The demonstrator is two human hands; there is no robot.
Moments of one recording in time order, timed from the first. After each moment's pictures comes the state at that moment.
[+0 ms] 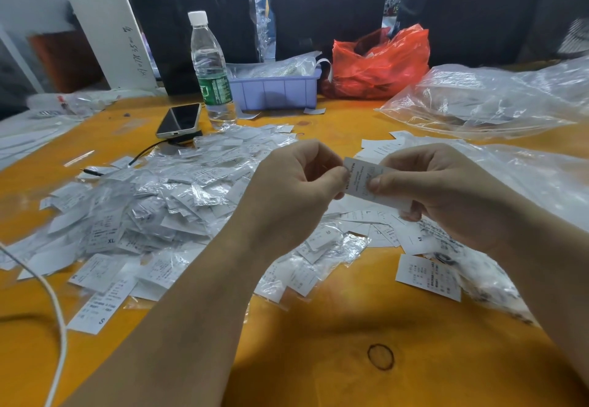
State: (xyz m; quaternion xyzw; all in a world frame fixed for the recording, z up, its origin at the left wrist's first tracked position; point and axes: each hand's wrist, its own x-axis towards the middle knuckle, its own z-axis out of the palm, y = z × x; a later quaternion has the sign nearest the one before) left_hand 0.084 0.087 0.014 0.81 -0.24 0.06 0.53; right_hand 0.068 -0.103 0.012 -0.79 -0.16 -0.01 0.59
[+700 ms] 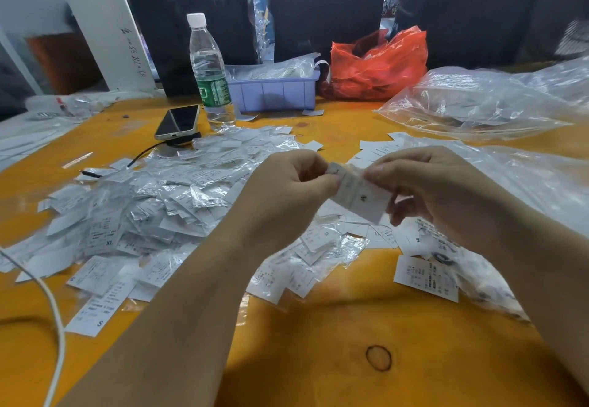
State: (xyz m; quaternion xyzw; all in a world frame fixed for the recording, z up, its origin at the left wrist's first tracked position) left_hand 0.090 0.093 0.014 0.84 -0.22 0.03 0.49; right_hand 0.072 -0.105 0.011 -0.78 -0.11 0.00 0.62
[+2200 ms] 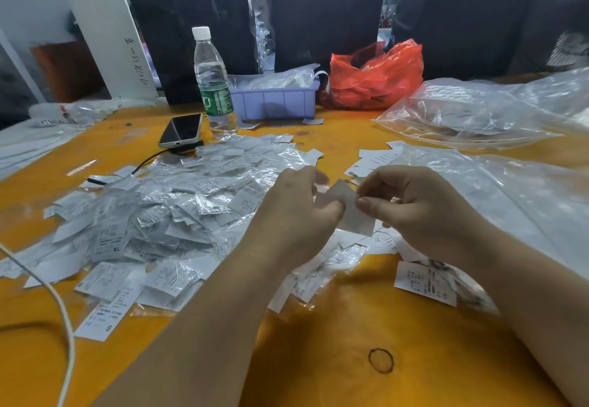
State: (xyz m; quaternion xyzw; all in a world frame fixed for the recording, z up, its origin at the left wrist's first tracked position) left_hand 0.093 0.083 -0.005 0.90 -0.17 0.05 0.39; right_hand 0.075 -0.098 -0.010 -0.88 -0.14 -0.15 0.43
